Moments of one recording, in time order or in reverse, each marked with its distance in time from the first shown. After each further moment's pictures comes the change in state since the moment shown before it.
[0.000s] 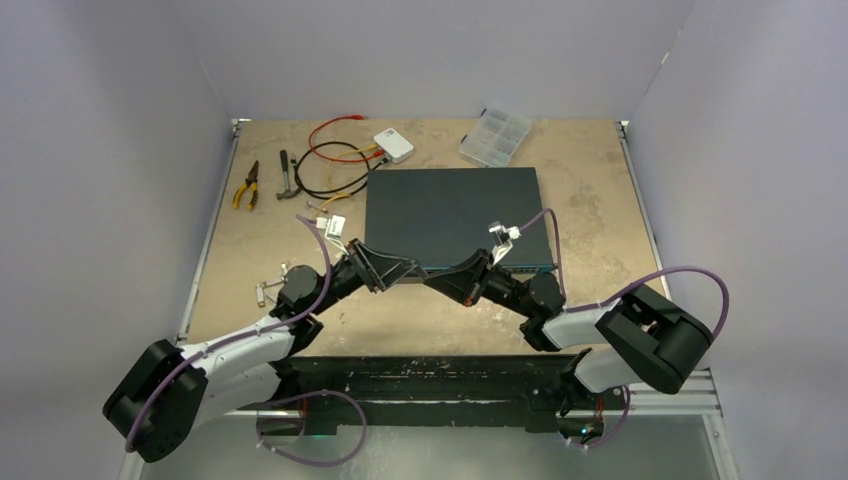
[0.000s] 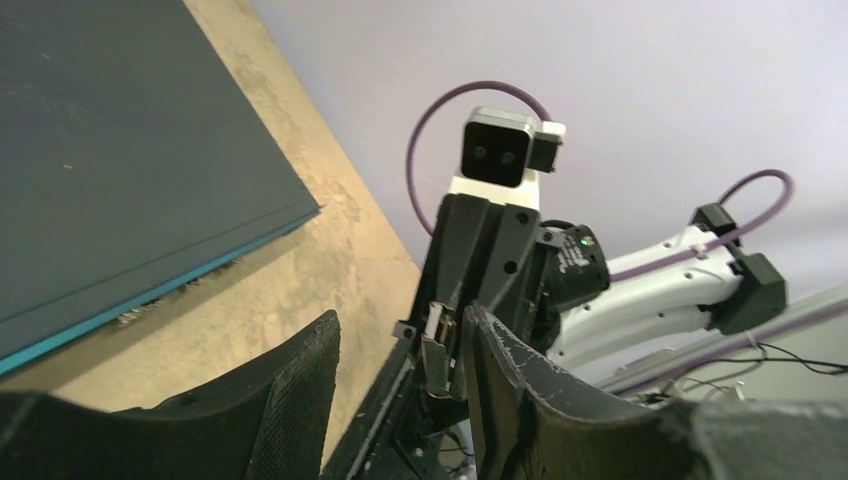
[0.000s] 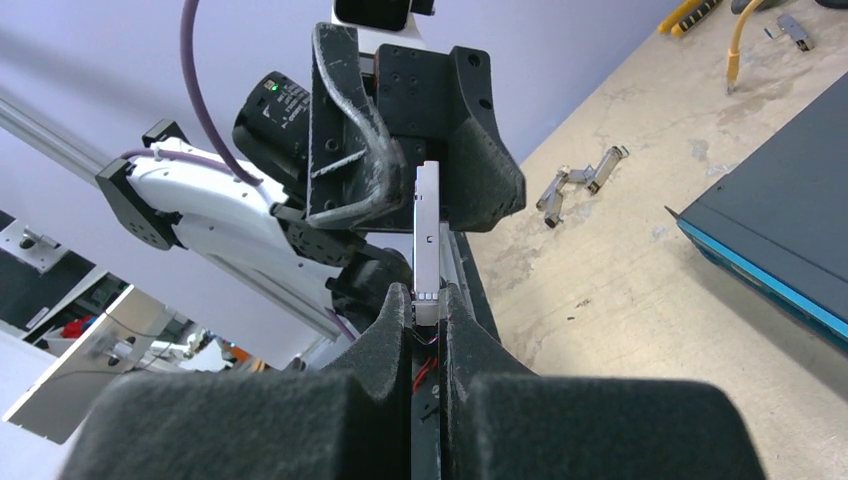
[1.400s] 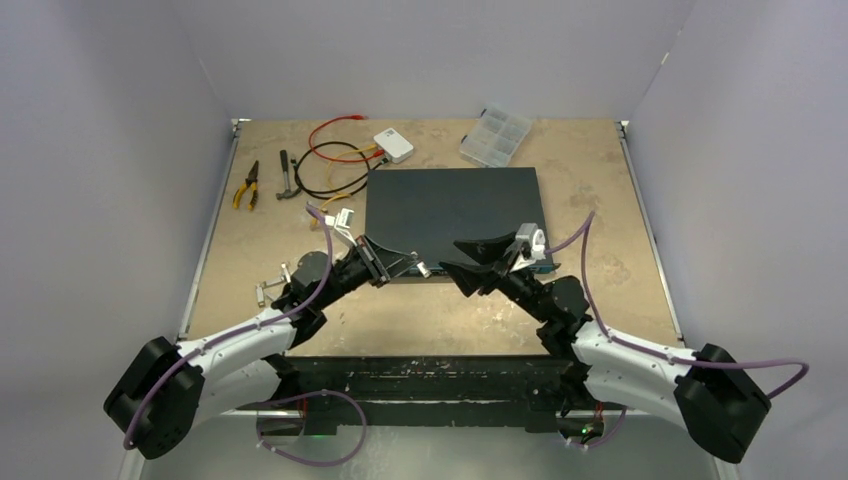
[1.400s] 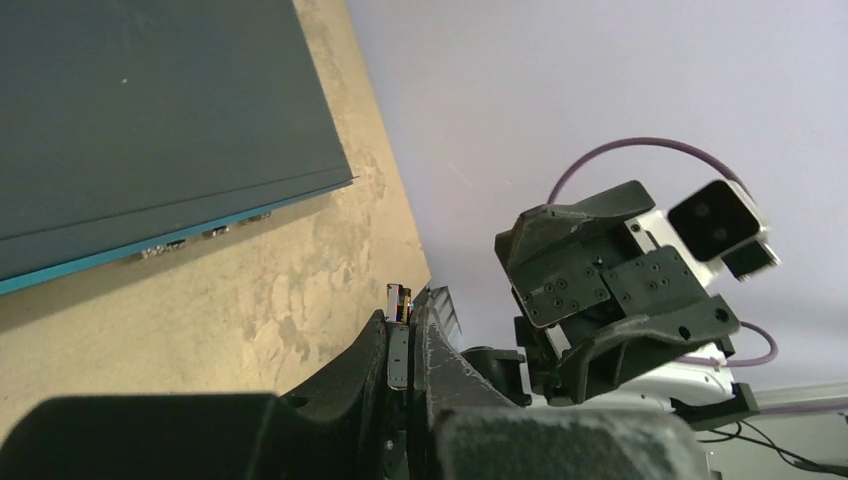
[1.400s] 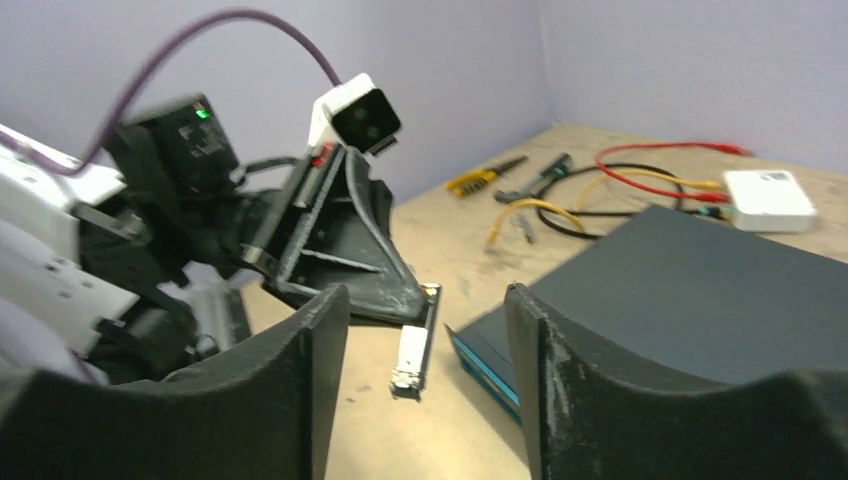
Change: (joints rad) left arm -0.014 0.027 0.087 -0.220 -0.051 -0.132; right arm 0.016 -0.439 0.022 -0.399 0.220 -0.588
